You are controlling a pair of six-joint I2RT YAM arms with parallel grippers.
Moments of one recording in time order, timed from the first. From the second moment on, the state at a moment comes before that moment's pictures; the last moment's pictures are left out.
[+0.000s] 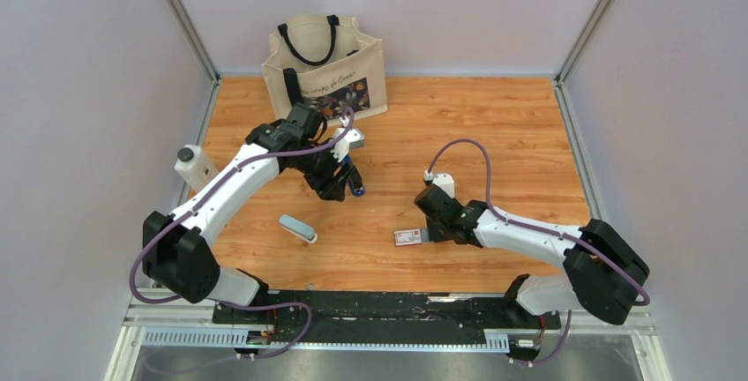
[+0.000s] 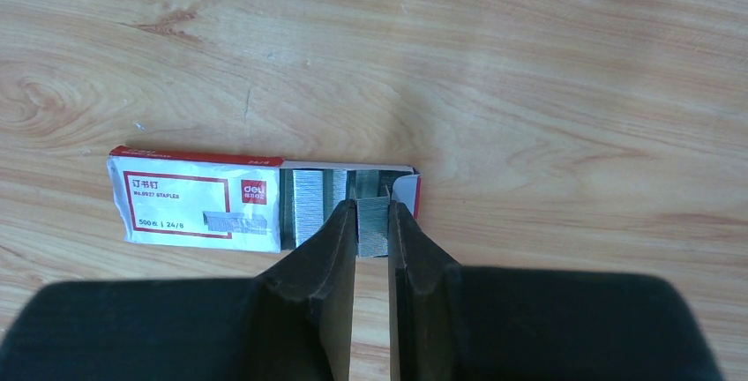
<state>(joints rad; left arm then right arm) -0.47 1.42 1.25 -0.94 0.47 0.38 0.86 1.32 0.65 -0.43 0.31 0.62</state>
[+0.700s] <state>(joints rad) -0.48 1.42 1.24 -0.94 0.46 0.38 0.87 1.34 0.65 -0.43 0.31 0.62</state>
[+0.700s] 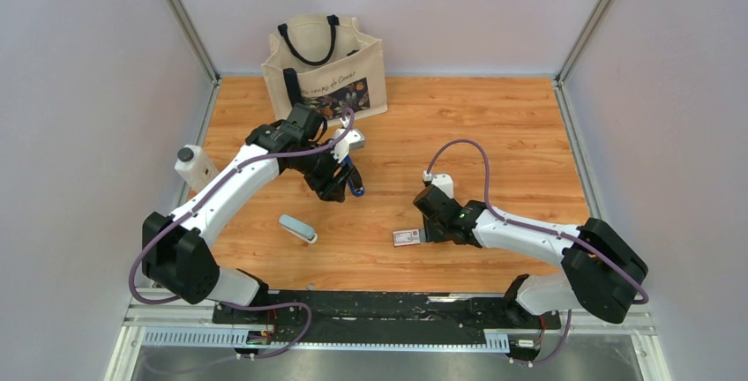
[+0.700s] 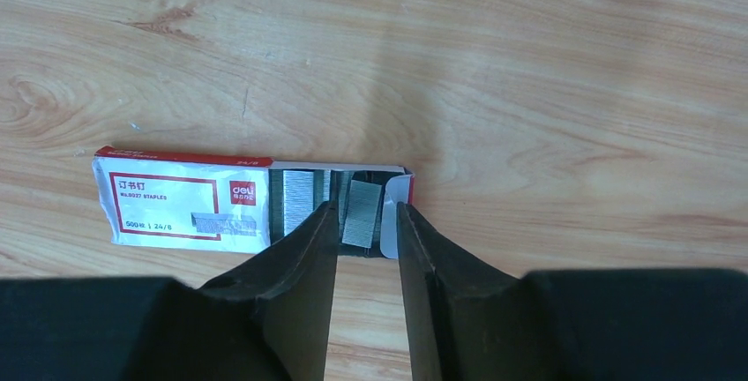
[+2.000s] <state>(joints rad) -0.78 1.70 1.23 -0.82 0.32 0.53 0.54 1.04 0.46 -0.31 0.00 0.69</state>
